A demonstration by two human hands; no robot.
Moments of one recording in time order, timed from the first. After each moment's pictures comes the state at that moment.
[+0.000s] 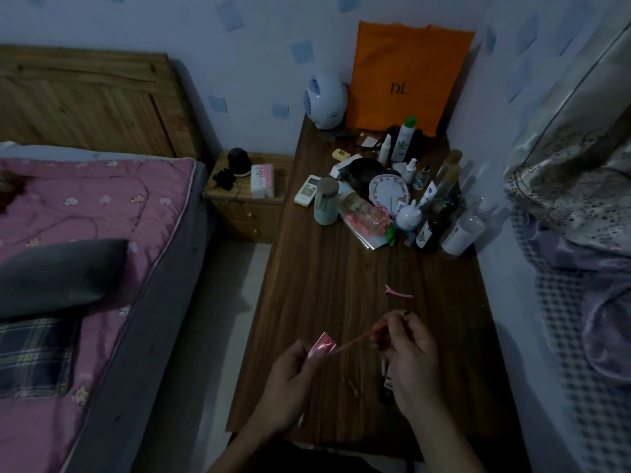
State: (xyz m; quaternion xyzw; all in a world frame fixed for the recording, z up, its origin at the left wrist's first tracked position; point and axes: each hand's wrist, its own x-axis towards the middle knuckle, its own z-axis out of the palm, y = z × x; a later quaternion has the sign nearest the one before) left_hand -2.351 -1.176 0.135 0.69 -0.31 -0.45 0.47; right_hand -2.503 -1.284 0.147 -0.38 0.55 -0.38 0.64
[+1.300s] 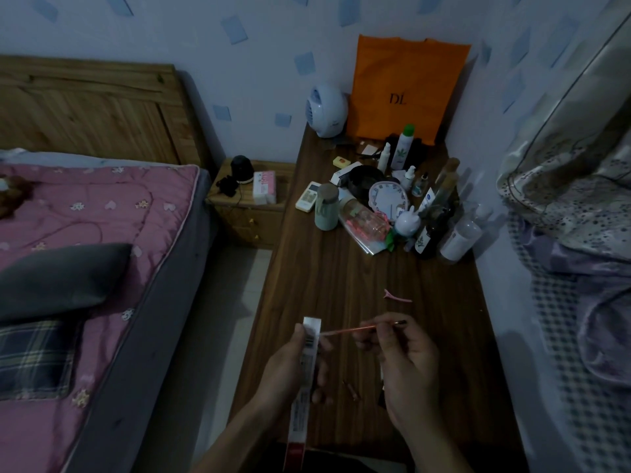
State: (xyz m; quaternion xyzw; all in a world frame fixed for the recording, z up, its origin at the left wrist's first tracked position) left_hand -2.348 -1.181 0.180 0.59 -0.17 -0.62 0.49; right_hand -2.501 -1.261 0.180 -0.52 0.43 -0.44 0.59
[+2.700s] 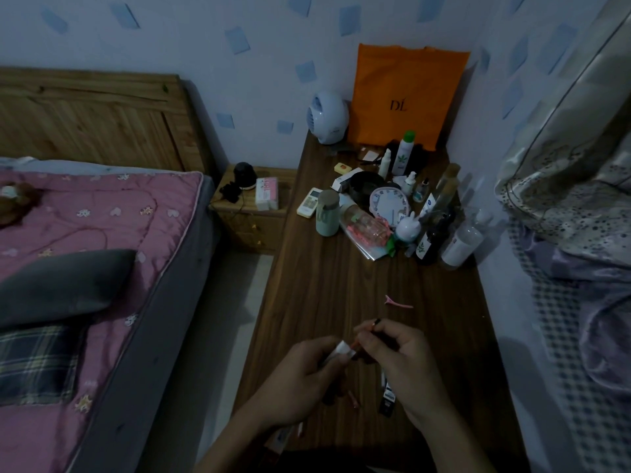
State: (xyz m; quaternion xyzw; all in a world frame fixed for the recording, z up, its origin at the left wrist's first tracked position) left_hand -2.352 -1.195 0.210 0.62 -0.48 -0.50 0.38; right_hand -2.510 -1.284 0.189 -0.58 0.45 -0.27 0.62
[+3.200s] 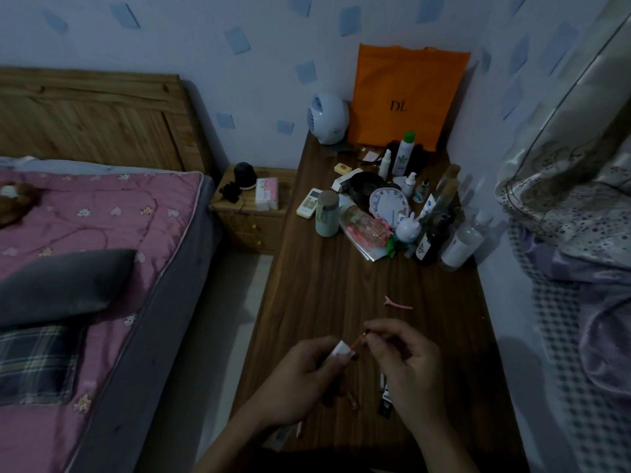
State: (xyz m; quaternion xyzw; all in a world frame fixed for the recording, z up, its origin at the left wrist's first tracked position) left_hand -2.356 -1.198 0.212 0.60 -0.43 -0.54 0.40; right_hand -2.513 -1.277 0.189 -0.62 0.42 -0.41 0.52
